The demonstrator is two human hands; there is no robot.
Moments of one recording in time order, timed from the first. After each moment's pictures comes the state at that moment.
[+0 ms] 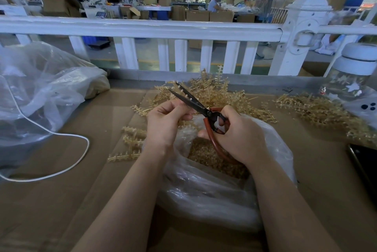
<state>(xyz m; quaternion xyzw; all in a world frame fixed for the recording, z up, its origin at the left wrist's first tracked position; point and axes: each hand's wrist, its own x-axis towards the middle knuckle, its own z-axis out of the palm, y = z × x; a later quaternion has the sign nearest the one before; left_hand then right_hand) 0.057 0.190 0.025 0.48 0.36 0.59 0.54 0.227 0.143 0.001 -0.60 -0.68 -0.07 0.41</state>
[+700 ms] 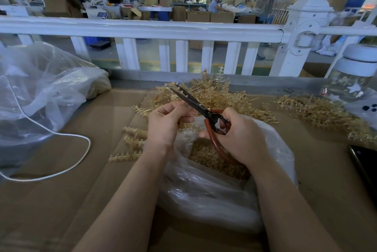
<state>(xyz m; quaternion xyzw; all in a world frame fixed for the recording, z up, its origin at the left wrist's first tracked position) 0.055 0.191 0.026 0.46 0.37 0.58 0.56 0.227 0.143 0.002 -0.60 -0.68 -0.02 0.41</state>
